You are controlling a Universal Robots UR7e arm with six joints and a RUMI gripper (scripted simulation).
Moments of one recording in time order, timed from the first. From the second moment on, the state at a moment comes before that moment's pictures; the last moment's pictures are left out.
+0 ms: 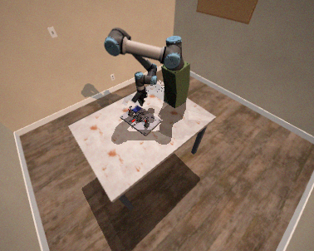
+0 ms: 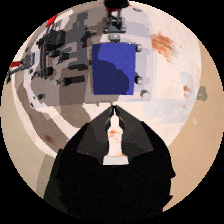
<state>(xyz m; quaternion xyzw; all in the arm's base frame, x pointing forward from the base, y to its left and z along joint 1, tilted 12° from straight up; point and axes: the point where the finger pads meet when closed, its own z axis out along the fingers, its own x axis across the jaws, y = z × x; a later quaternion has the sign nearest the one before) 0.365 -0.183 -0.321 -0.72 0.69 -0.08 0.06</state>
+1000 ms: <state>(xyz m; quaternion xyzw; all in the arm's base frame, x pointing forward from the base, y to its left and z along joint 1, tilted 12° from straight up) 0.368 -0.182 -0.321 -0.72 0.69 -0.08 0.06</state>
